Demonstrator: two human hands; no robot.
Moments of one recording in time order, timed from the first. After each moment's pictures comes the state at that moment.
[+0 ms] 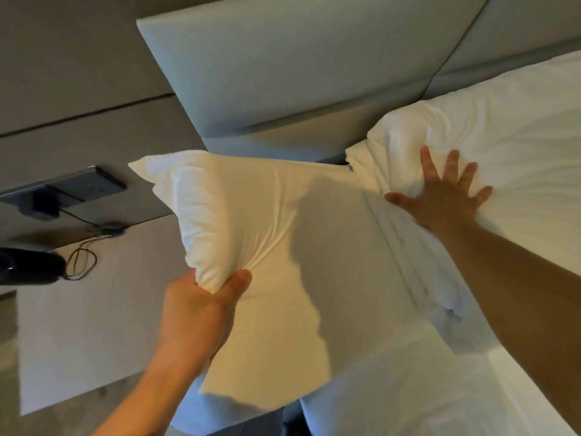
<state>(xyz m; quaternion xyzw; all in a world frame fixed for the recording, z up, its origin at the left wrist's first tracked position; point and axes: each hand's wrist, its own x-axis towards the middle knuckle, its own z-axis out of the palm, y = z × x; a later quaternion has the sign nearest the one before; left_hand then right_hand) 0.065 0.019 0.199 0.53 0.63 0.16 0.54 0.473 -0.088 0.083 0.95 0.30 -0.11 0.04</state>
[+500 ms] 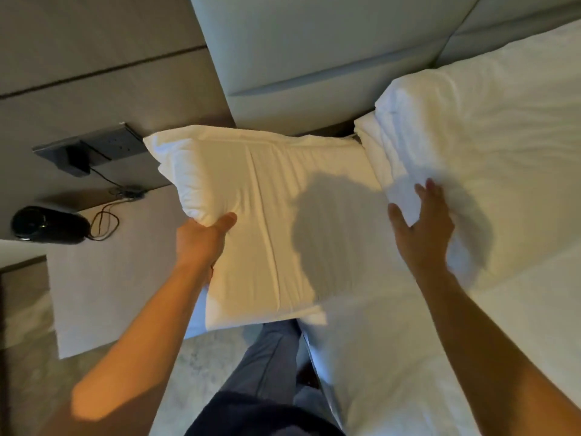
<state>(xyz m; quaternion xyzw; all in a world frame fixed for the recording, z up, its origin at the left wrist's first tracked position) 0.020 0.066 0.137 0.45 0.69 0.15 0.55 0.301 -0.161 0.077 0.92 0.25 0.00 -0.28</state>
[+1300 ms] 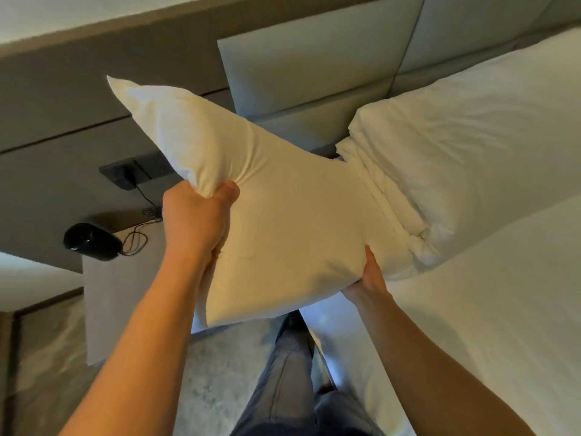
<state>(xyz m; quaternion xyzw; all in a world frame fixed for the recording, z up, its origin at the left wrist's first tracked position) -0.039 -0.015 0.289 0.64 0.54 0.31 0.46 0.142 -0.202 0.061 0.41 -0.30 -0.46 -0.73</state>
